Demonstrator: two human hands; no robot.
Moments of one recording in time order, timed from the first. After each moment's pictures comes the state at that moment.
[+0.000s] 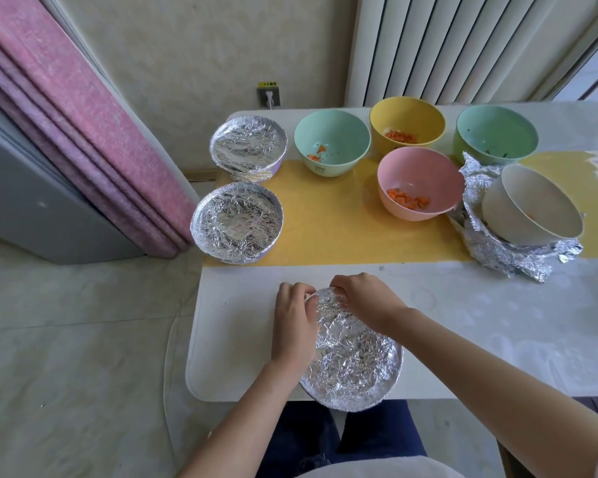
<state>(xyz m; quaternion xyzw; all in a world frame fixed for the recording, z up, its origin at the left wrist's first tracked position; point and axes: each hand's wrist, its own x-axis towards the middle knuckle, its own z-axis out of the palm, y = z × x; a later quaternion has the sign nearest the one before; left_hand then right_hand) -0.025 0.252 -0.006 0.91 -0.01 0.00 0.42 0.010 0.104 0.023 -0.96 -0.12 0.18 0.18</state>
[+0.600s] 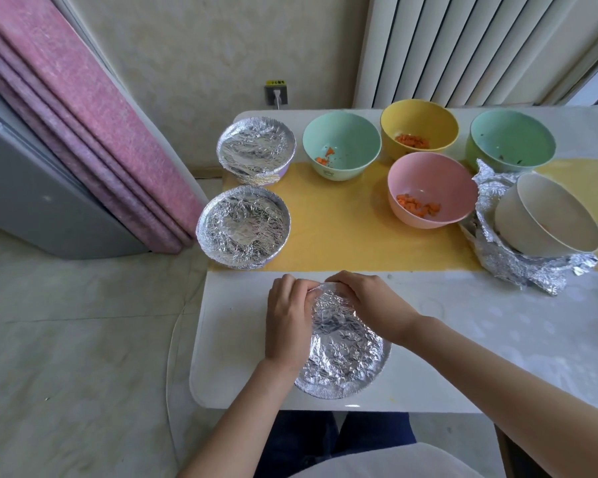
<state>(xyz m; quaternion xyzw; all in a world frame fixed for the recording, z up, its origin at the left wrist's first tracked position) -0.007 0.266 0.005 0.91 -0.11 0.16 0.37 0.013 0.107 0.047 -0.92 -0.13 0.15 0.35</state>
